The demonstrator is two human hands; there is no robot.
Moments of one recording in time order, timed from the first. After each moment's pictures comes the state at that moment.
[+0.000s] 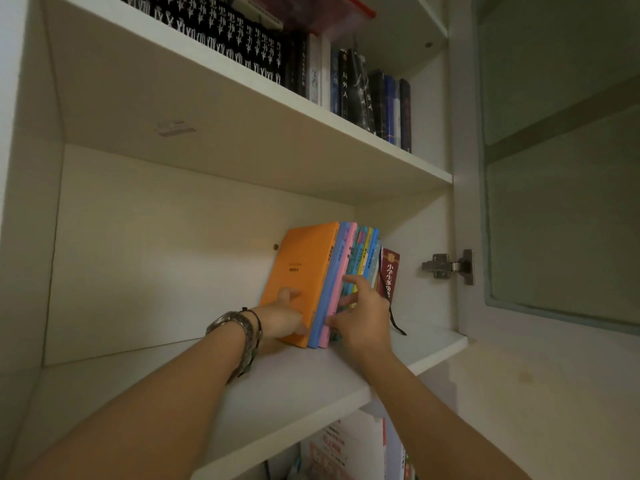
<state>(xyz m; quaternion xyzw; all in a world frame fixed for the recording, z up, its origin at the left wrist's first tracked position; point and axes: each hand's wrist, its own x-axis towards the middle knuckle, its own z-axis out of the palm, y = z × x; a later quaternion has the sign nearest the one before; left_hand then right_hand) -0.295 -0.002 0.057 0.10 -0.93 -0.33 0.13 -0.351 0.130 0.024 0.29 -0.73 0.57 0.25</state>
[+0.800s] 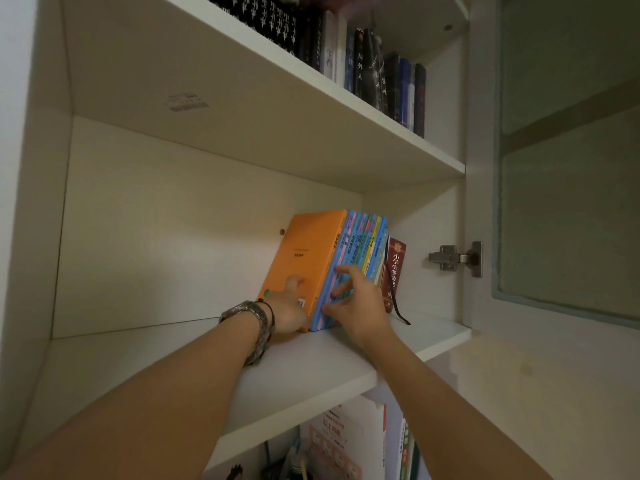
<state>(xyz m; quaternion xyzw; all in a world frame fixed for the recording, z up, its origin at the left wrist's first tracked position) -0.302 -0.013 0.043 0.10 -0.94 -0.28 0.14 -0.356 0.123 0.024 0.35 -0.75 0.52 0.22</state>
